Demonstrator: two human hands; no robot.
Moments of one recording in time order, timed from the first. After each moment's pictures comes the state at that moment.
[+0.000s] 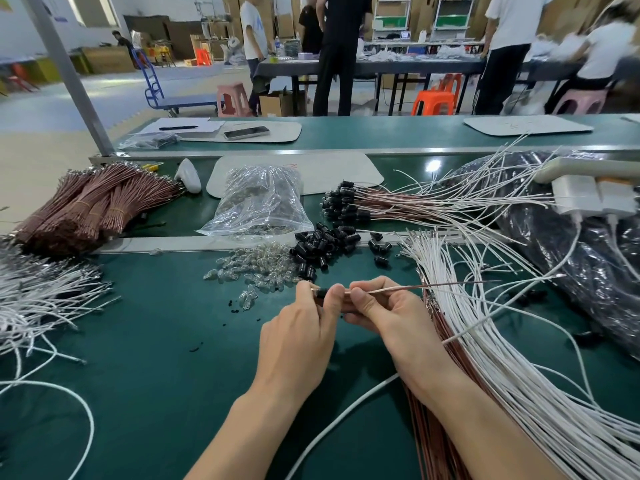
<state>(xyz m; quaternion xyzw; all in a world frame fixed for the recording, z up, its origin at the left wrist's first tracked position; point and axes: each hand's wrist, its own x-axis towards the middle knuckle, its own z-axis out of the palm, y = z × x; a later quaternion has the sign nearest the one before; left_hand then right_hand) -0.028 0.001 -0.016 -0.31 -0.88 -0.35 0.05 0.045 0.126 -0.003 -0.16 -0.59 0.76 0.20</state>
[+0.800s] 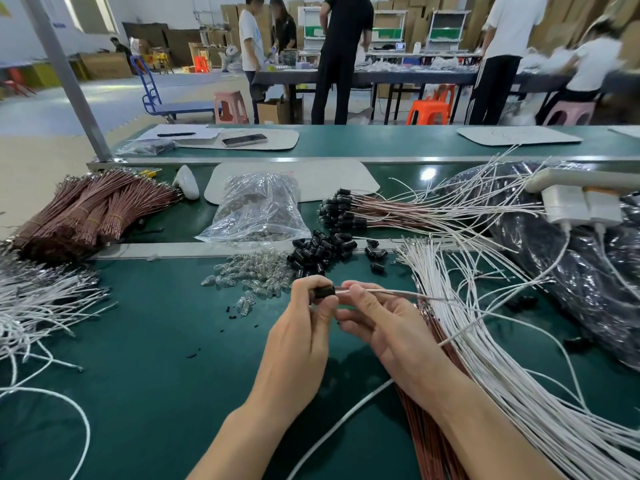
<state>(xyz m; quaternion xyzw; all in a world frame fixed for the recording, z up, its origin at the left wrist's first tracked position) -0.022 -0.004 -0.016 -0.36 -0.76 -0.54 0.01 0.046 0.127 0.000 -0.10 -0.48 0.86 0.16</state>
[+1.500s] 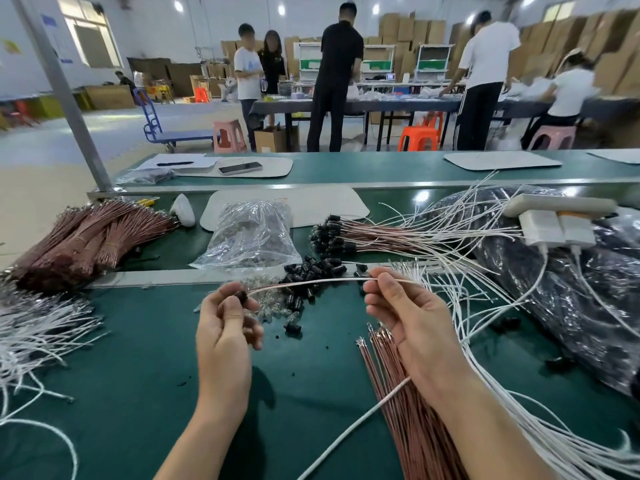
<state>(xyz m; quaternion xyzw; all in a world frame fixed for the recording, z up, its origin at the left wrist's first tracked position) -0.060 -0.024 -0.001 -0.12 -0.60 -0.79 0.01 0.061 0.152 0.038 -0.14 -0.49 0.81 0.30</state>
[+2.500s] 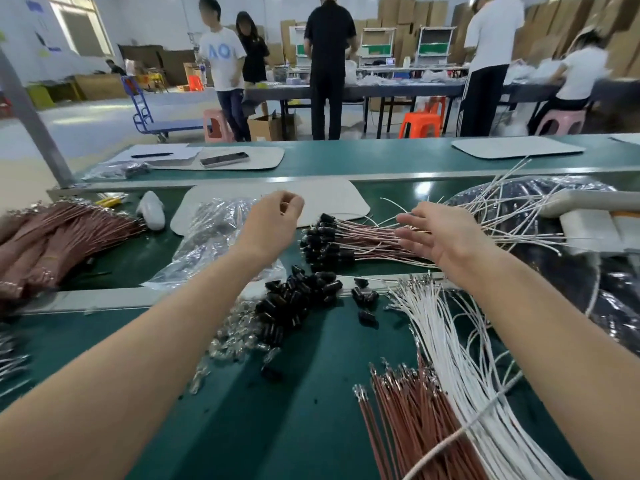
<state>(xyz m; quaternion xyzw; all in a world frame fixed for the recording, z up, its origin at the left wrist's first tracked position) -0.216 0.130 0.060 -0.32 -0.84 -0.45 0.03 -0.049 0.303 0.076 -0.32 -0.60 0.69 0.25</state>
